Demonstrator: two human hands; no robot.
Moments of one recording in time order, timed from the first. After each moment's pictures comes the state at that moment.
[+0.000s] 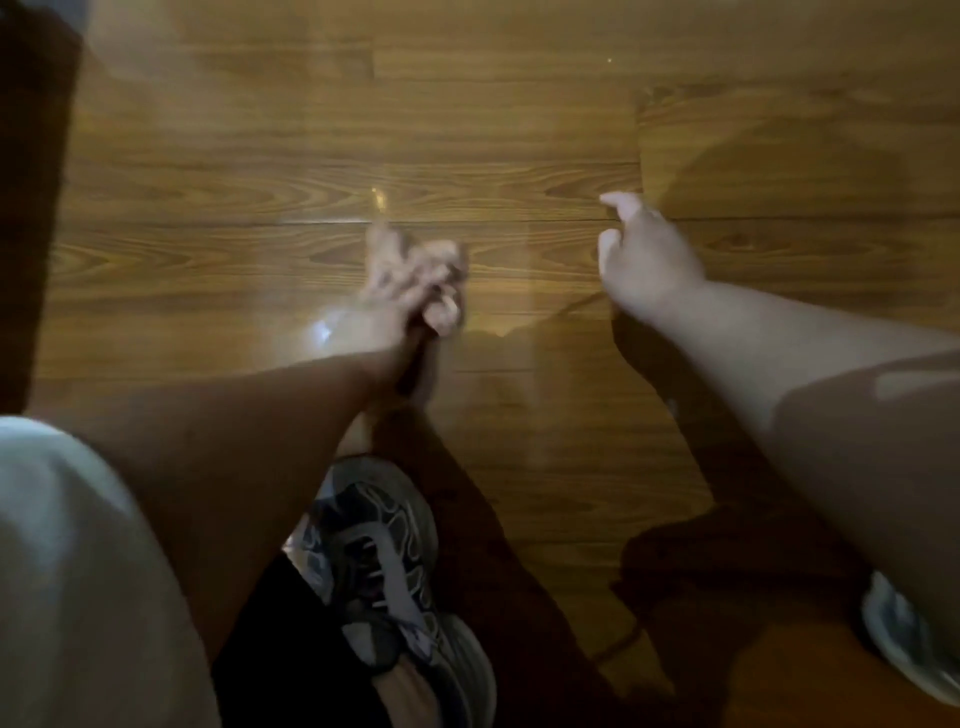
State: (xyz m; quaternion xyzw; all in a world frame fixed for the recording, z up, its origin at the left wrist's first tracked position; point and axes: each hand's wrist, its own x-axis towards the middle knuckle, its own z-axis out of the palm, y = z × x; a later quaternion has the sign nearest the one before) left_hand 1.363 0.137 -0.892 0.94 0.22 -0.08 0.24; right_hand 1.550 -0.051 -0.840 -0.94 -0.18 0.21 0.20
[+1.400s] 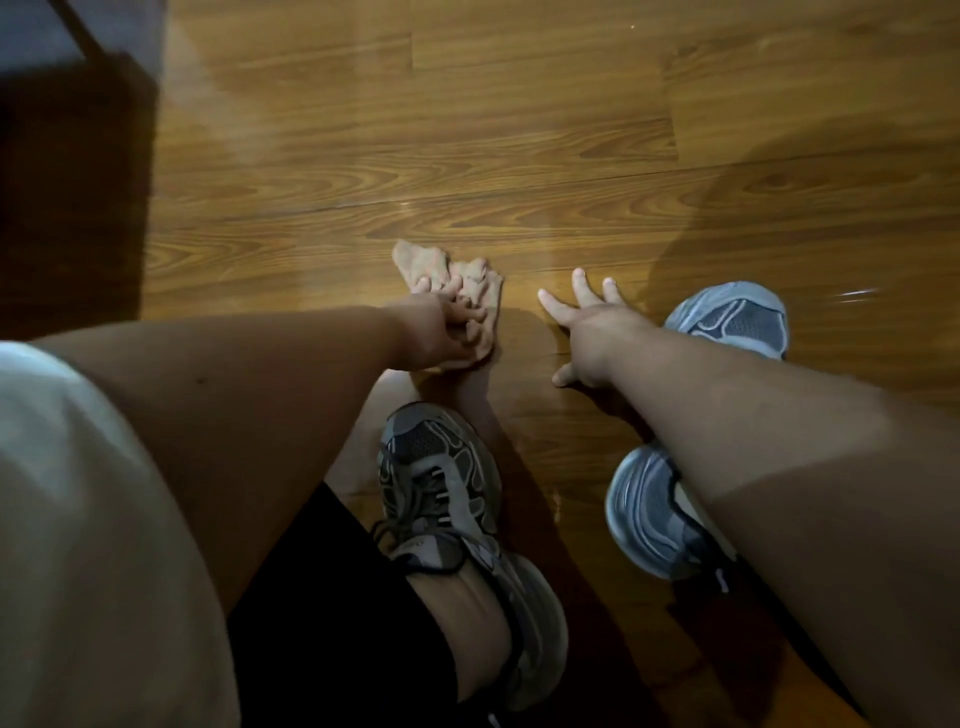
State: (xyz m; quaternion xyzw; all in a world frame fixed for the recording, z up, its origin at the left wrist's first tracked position) left_hand 1.347 0.126 -0.851 0.90 0.15 -0.35 0.19; right_hand 1.449 -0.042 -0.860 -0.84 -0.29 0.44 -0.14
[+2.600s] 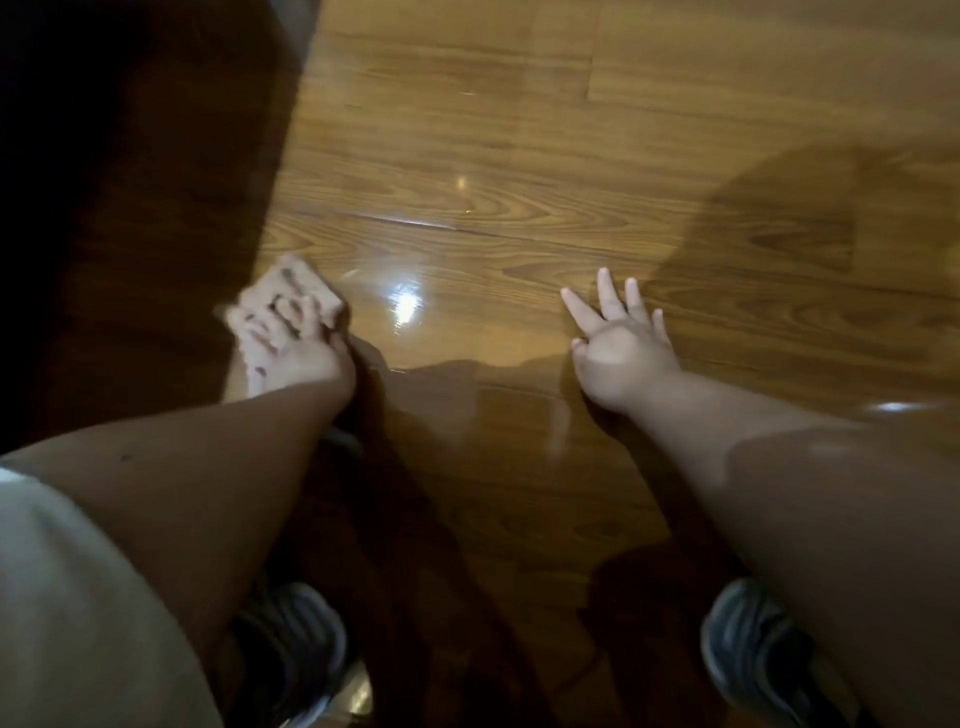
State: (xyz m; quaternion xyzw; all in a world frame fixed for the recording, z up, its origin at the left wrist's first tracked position) left_hand 1.215 0.274 -0.891 0.77 0.61 -0.17 0.11; right_hand 1.434 0.077 -0.882 -0.88 -0.34 0.34 0.00
